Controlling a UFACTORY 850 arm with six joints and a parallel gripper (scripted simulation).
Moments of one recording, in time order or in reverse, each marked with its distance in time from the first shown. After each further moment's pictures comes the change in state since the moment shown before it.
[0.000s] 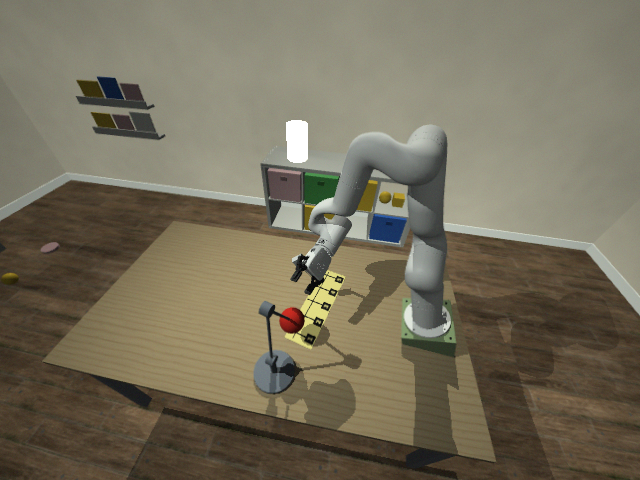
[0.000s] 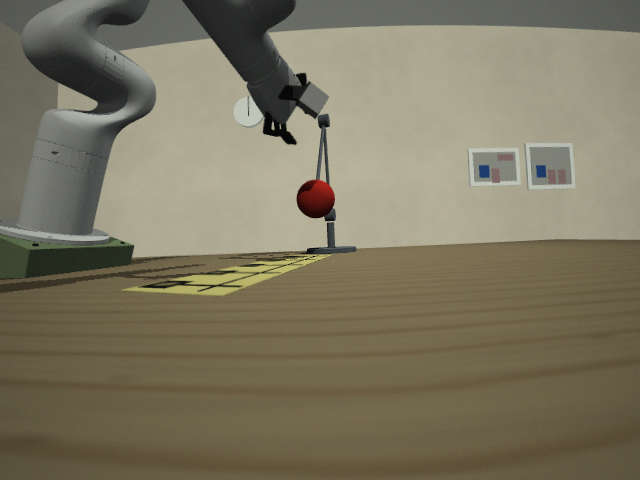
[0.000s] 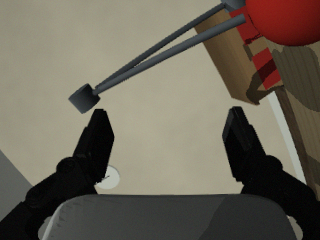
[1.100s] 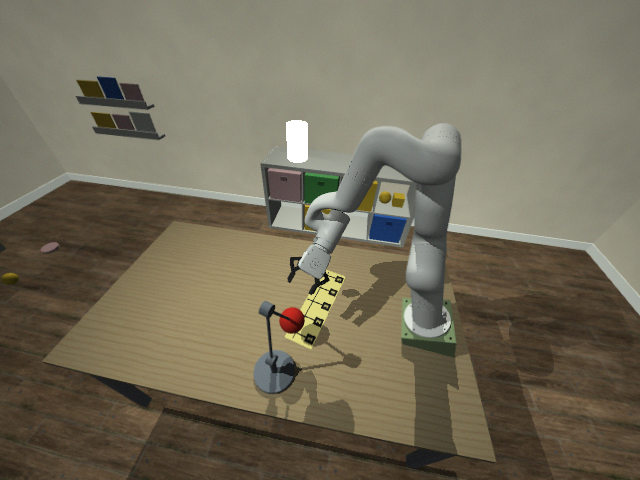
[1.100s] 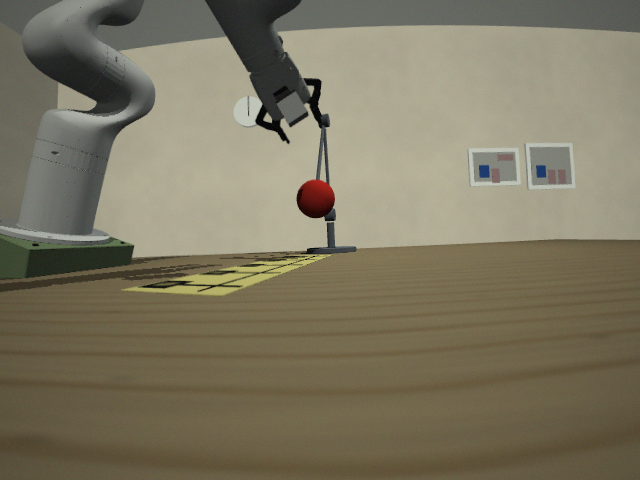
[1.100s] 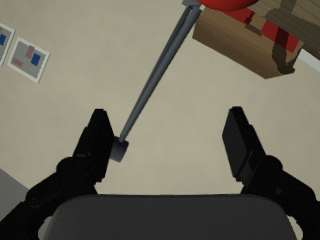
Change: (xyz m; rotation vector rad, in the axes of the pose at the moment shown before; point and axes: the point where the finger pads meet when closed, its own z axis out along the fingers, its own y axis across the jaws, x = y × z) arm 0.007 0.005 0.003 -0.142 0.133 0.523
